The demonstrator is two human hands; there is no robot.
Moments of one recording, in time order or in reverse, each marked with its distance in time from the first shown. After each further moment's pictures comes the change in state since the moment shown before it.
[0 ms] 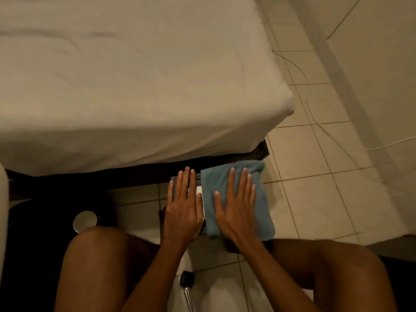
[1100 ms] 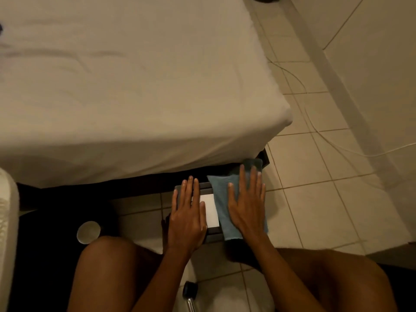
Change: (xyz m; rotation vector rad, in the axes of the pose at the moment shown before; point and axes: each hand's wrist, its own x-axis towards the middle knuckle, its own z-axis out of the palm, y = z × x) left_hand 0.005 0.001 0.004 0.004 0.029 0.011; right_hand 0.035 0.017 -0.014 0.067 0.073 0.095
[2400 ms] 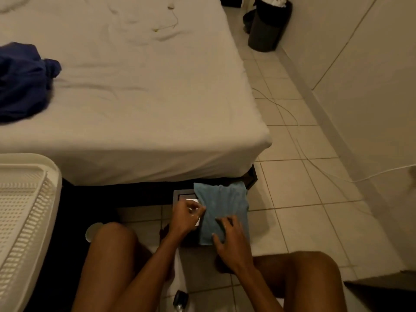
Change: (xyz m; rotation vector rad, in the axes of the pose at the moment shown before) left_hand 0.002 0.032 -0.054 -0.755 -0.086 -0.346; right_hand -0.094 0.007 -0.043 0.255 -0.276 -0.171
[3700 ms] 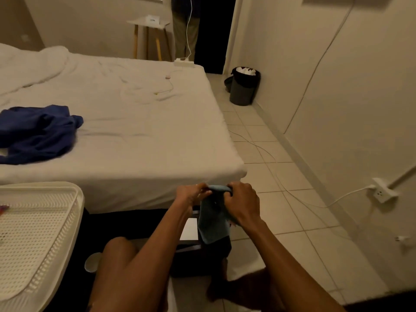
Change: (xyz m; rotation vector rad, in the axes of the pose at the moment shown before) left_hand -0.025 0.173 -0.042 -0.688 -0.102 -0.337; right_hand -0.002 -0.107 -0.179 -0.176 0.409 -0.065
